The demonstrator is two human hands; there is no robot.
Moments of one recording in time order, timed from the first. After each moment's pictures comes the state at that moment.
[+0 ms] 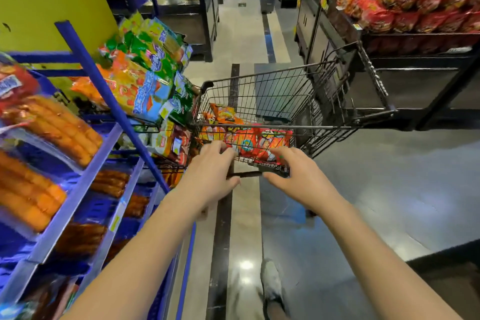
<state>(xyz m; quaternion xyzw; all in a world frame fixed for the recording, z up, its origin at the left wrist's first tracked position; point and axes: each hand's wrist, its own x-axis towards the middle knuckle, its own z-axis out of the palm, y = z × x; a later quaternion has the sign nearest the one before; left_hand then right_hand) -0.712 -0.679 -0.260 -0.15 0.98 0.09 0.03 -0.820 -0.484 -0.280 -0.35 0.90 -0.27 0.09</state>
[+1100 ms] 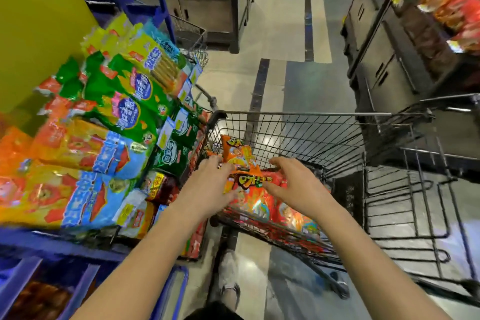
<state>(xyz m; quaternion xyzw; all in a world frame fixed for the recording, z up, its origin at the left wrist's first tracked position) -1.027 -0.903 -0.325 -0.23 0.96 0.14 0.11 -1.177 -0.730 -0.346 -0.41 0.86 -0.23 0.19</state>
